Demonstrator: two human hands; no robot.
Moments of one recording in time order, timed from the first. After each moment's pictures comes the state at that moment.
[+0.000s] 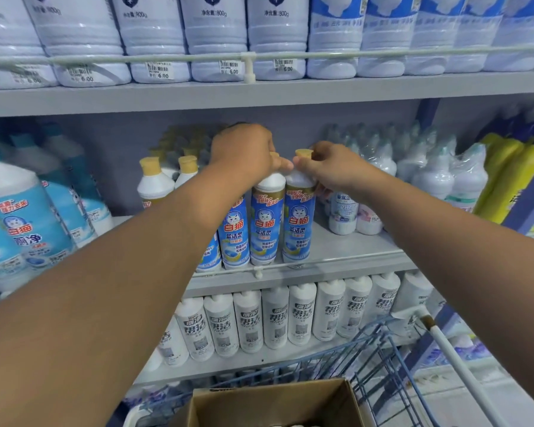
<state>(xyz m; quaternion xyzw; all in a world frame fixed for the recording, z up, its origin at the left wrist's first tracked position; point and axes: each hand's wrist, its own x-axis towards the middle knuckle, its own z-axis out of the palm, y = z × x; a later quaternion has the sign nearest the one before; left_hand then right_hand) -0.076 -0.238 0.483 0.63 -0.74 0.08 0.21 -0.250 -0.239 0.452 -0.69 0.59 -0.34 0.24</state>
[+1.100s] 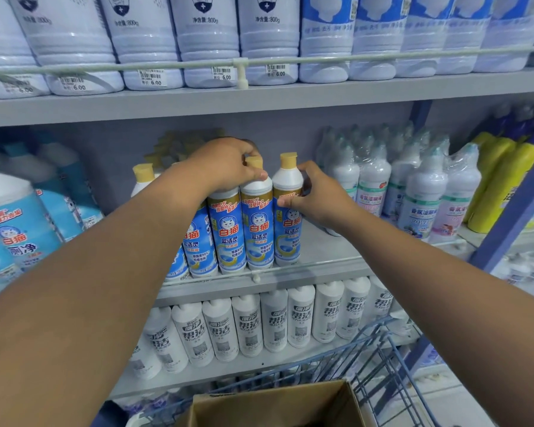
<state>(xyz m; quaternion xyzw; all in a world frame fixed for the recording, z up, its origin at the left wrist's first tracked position) -0.041 -0.248 0.480 0.59 -0.79 -0.04 0.16 -0.242 -0.239 0.401 -0.69 0.57 -0.38 0.23</state>
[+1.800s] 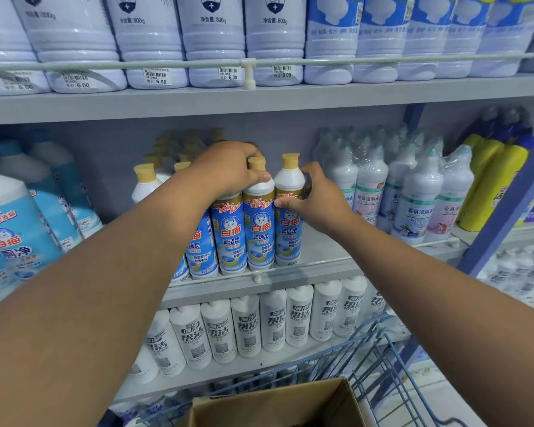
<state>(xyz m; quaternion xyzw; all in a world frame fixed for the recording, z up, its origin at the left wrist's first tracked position) -0.038 -0.249 0.473 0.58 -0.80 -0.03 0.17 -0.228 -0.232 0.394 -0.68 0.60 -0.40 0.15</state>
